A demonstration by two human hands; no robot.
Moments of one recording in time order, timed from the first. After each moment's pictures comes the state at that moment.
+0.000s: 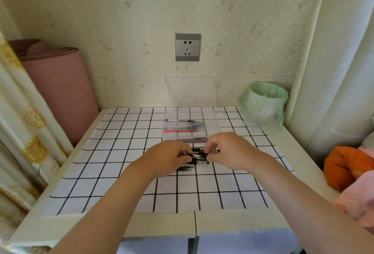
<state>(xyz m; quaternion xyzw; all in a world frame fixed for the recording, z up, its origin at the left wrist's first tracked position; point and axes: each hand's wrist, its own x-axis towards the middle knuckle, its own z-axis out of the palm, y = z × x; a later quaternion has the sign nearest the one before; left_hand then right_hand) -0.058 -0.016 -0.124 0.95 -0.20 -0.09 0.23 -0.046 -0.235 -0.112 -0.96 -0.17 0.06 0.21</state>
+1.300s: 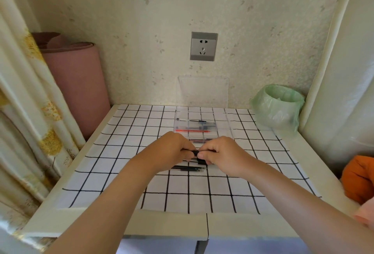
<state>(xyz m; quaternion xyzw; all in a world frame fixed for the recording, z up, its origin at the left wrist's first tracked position) -0.056 0.007 -0.112 0.94 -0.21 -0.06 0.28 -0.046 -0.191 -0.126 -0.91 -0.21 0.08 0.35</state>
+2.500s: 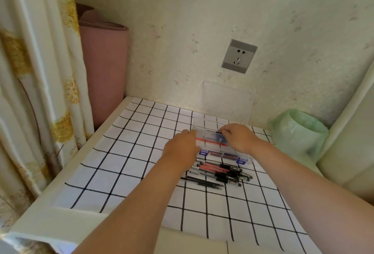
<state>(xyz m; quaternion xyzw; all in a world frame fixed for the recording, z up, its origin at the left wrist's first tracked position) -0.002 0.025 -0.167 0.96 -0.06 0.08 0.27 0.084 -0.171 -0.131 -0.98 -0.13 0.05 0.11</state>
